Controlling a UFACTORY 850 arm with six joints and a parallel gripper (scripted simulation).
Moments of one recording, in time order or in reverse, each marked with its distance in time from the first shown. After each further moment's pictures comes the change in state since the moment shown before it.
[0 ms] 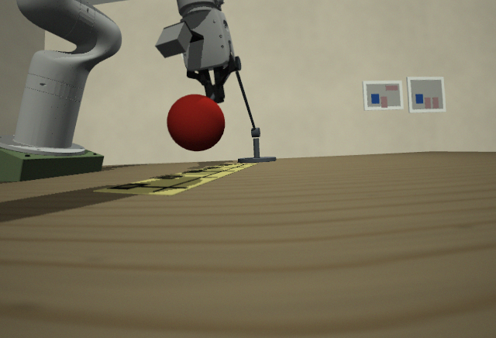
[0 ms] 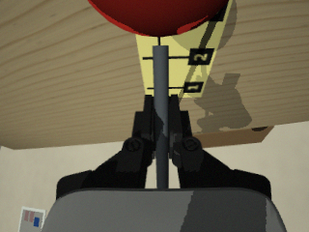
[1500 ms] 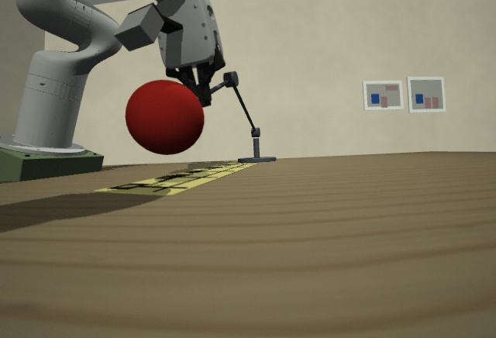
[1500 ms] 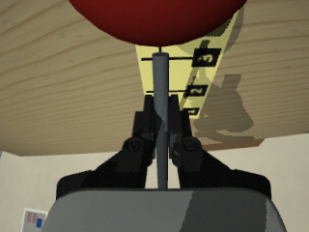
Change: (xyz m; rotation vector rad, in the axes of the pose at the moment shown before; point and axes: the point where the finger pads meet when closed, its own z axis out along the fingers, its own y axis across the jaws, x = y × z) arm 0.072 -0.001 -0.001 0.000 -0.001 -0.002
